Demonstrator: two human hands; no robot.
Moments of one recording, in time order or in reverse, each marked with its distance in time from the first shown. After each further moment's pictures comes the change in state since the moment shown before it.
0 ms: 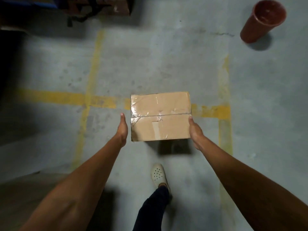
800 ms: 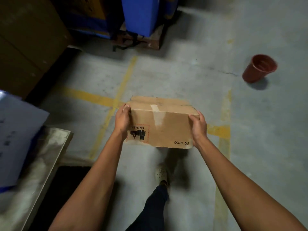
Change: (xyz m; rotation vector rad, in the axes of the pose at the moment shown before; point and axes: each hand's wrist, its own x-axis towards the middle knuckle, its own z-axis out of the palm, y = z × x) left_hand -0.253 0.004 -0.116 -0.116 0.146 0.477; right_hand -0.240 0.008 0.000 0.180 -0.012 -0.462
